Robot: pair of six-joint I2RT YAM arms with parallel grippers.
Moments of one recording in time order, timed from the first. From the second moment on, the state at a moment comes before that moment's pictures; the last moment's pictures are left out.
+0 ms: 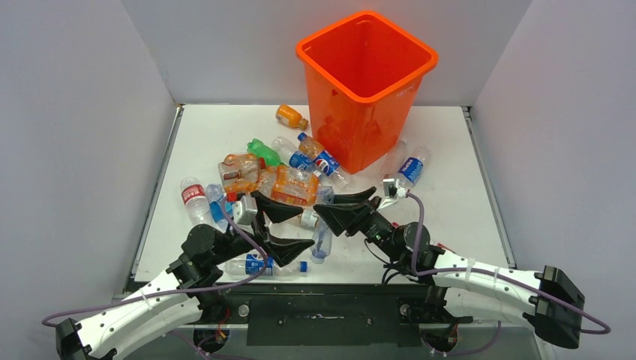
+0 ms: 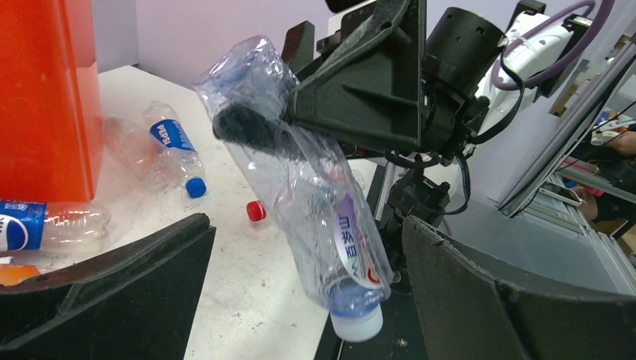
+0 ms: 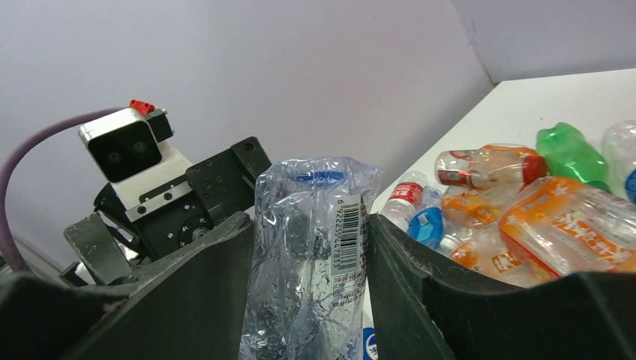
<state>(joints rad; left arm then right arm) -0.90 0.56 0.42 0.37 0.30 -0.37 1.05 0.90 0.44 0.81 0.13 0.64</state>
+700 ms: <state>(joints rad) -0.90 0.71 0.49 0.32 0.48 -0.41 1.13 1.02 0.47 1.00 0.13 0.60</state>
